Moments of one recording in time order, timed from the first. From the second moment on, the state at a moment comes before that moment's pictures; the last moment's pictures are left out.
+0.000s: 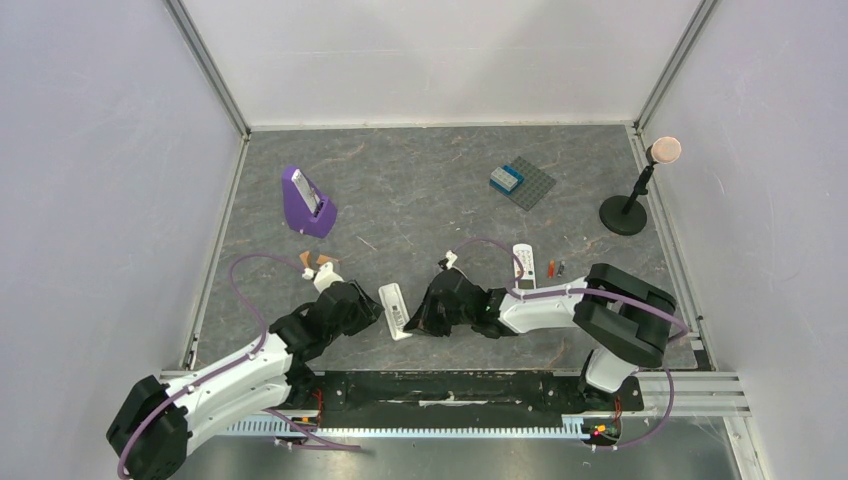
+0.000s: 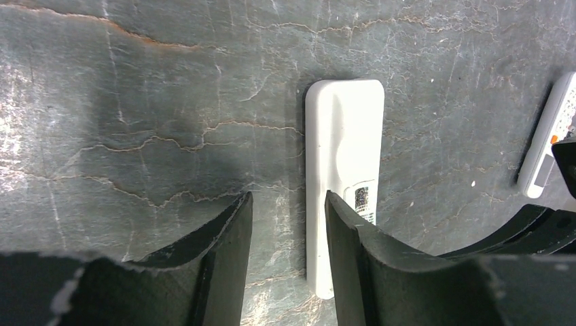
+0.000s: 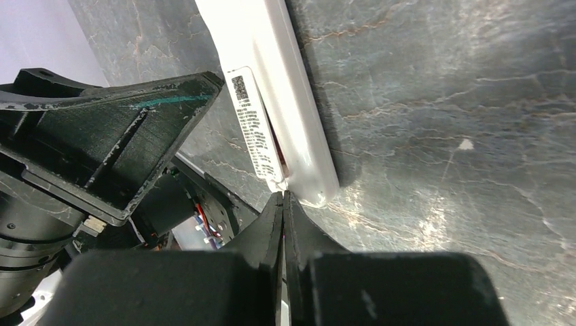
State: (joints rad) left arm -0.74 0.76 0.22 -0.24 -0.25 -1.10; right arm 1.09 1.66 0.70 0.24 -0.08 1.34
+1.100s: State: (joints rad) left arm -0.61 0.91 0.26 -0.10 -0.11 -1.08; right arm 1.08 1.67 0.65 0.36 -0.15 1.44
